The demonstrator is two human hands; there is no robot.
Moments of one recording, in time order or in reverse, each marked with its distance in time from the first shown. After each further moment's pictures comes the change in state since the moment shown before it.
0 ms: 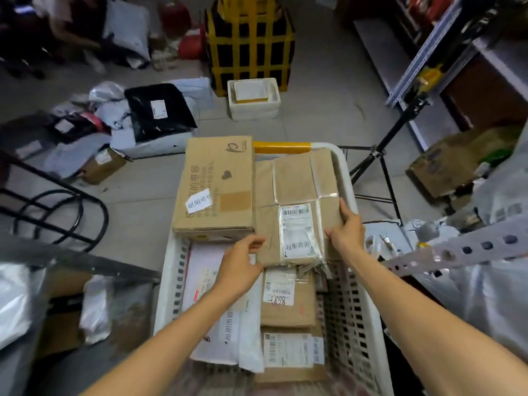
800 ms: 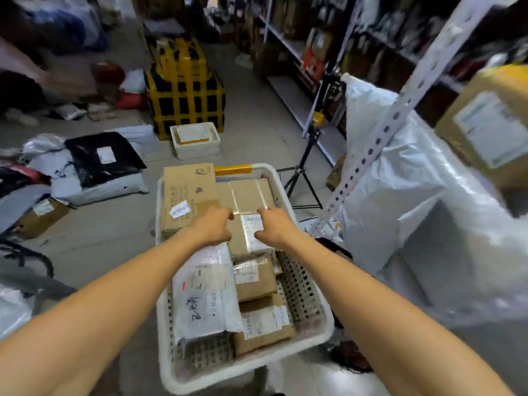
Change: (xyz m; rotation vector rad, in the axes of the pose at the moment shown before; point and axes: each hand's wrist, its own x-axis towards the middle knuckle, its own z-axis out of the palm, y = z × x) left_hand -0.067 0.108 -0.088 0.700 -0.244 0.322; right_hand -0.193 -0.098 -0.048 -0.780 -0.188 -0.426
